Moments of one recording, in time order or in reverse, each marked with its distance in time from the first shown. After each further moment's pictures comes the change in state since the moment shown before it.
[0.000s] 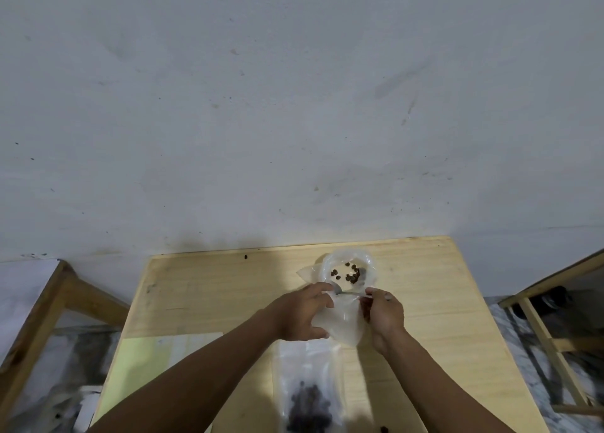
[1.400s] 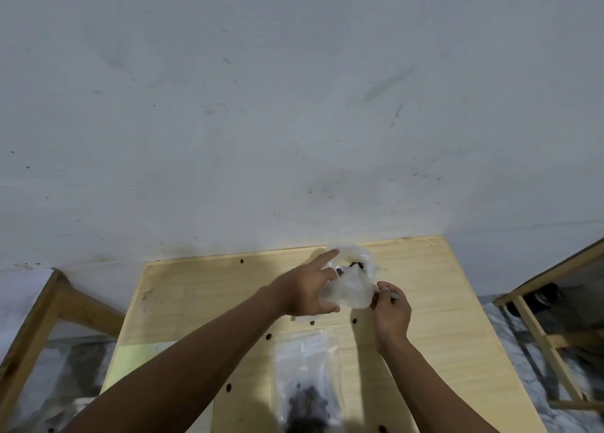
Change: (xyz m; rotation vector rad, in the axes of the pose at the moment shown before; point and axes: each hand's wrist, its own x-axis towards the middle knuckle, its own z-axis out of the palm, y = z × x) left_hand 0.028 0.023 -0.051 0.040 0.064 0.007; right_hand 0.000 0.001 -0.010 0.005 0.121 -0.321
